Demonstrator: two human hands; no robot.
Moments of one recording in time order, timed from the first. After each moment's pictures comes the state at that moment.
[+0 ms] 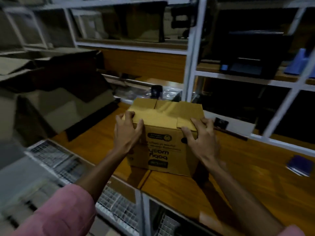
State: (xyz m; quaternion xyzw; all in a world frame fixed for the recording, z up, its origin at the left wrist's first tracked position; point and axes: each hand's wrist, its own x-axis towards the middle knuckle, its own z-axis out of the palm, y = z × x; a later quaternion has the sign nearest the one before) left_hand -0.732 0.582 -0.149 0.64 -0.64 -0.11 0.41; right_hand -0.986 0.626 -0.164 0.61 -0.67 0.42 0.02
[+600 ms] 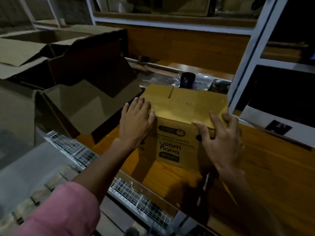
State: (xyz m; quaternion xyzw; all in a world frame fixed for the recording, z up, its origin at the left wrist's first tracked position) left_hand -0.588 0.470 -0.144 0.60 -0.76 0.06 0.26; right_hand -0.837 0.537 -0.160 0.59 -0.71 0.37 0.06
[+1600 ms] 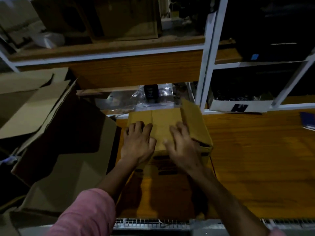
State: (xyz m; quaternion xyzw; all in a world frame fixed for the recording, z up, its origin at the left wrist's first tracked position) left_hand -0.558 0.331 -0.099 0.41 -0.90 0.03 0.12; right_hand -0.704 0.449 -0.109 0.54 -0.77 0.34 -0.06
